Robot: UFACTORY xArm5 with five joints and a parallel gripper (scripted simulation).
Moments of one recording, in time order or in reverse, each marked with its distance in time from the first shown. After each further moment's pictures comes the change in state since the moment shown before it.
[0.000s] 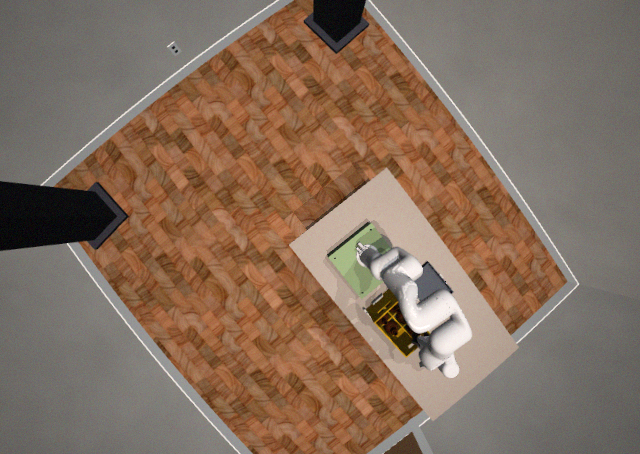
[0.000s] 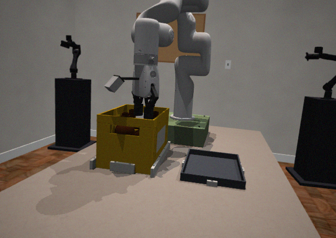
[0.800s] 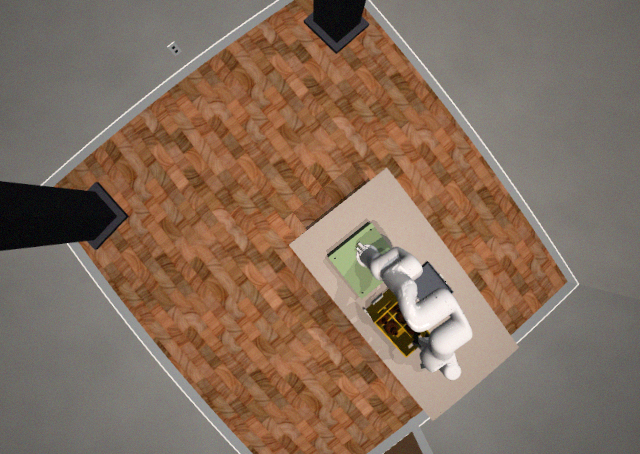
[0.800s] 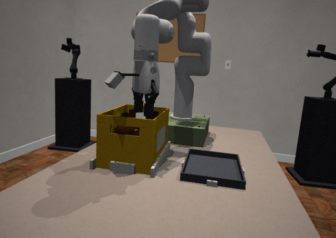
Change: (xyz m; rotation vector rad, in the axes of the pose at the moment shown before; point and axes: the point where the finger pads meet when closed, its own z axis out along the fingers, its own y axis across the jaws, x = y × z) arm 0.000 0.000 -0.012 0.000 0.000 0.000
